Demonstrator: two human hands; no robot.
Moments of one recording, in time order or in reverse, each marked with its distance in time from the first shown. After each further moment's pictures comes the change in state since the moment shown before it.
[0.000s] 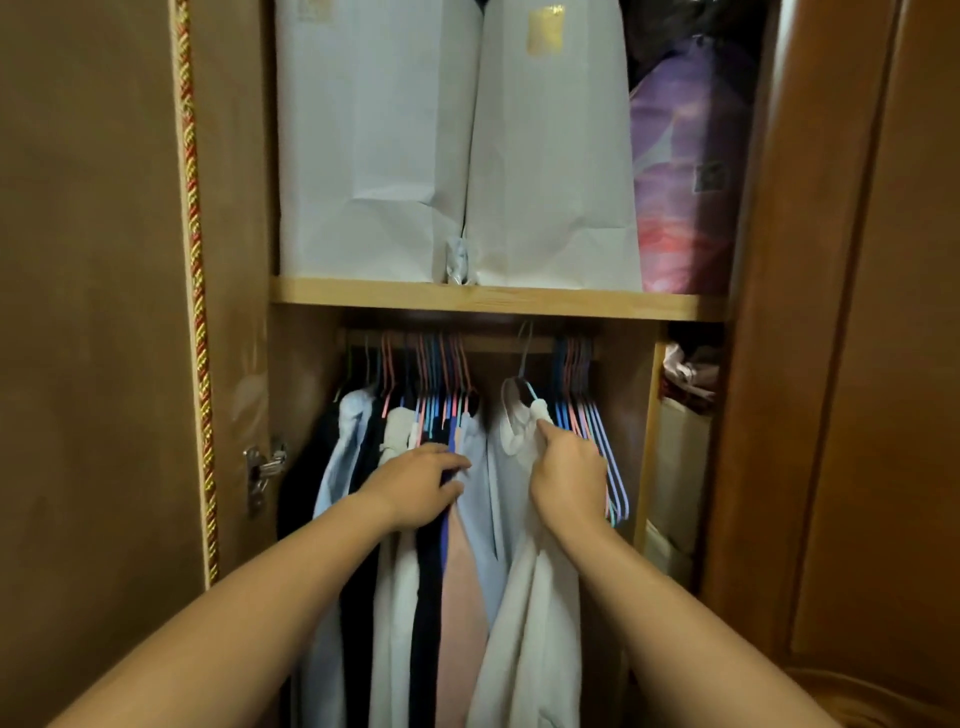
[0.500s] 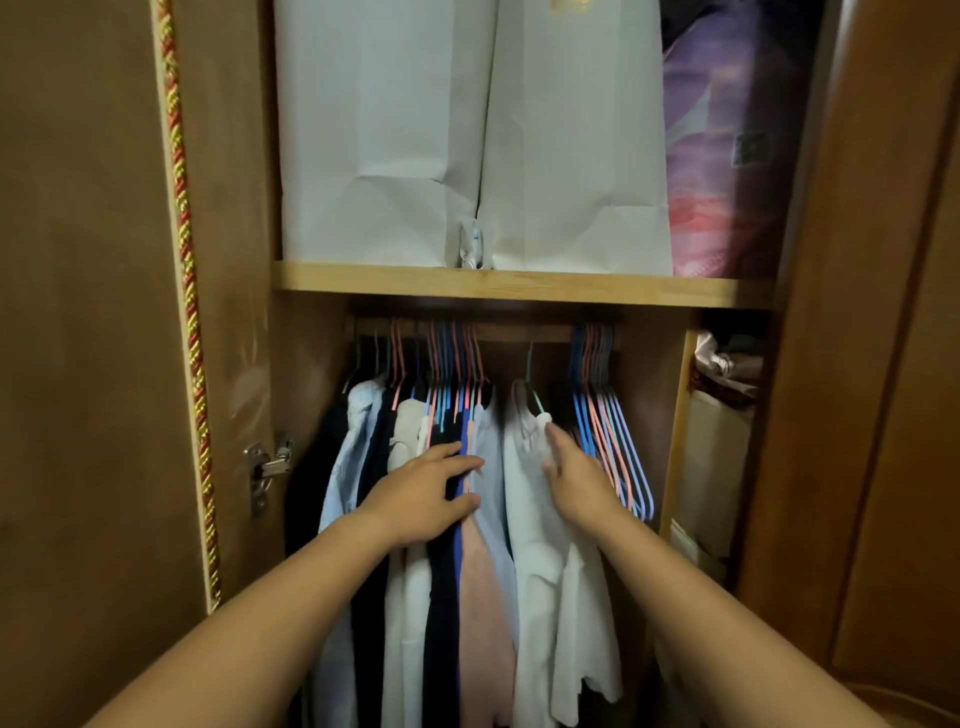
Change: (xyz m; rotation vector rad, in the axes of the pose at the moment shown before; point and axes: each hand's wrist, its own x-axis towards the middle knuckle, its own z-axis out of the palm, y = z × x) left_hand -0.010 -0.010 0.014 -0.137 0.037 -0.020; right_hand 0.036 0.063 0.069 0.160 -0.380 0.035
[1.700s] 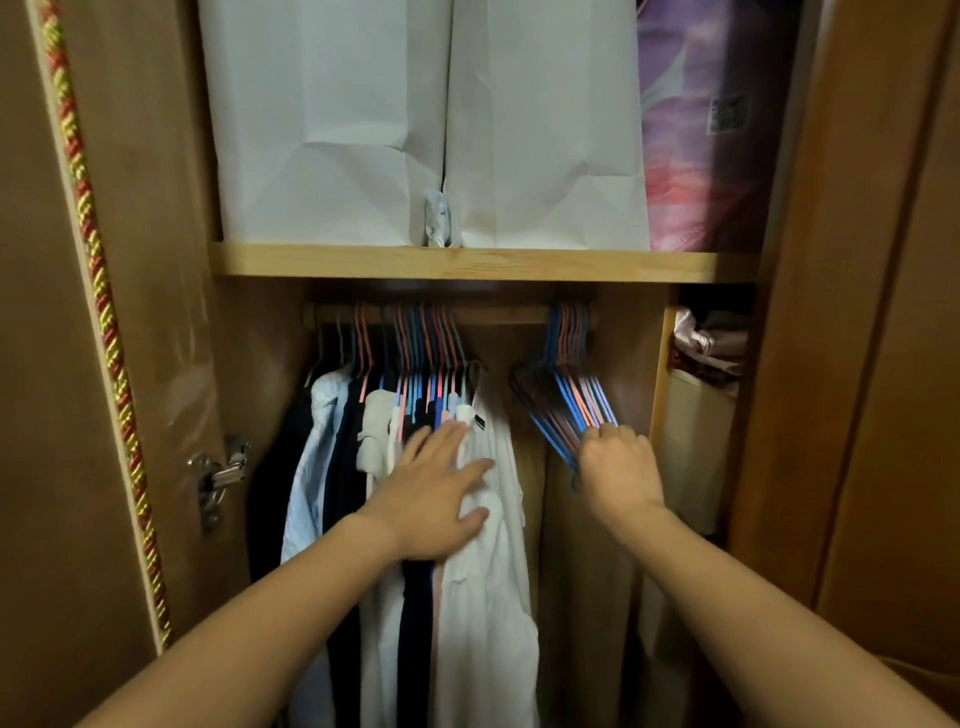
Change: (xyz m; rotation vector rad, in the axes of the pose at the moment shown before) left_hand 0.014 0.019 0.021 0.383 -0.047 0.248; right_hand -0.015 0.020 -0.036 -0.970 0.172 0.036
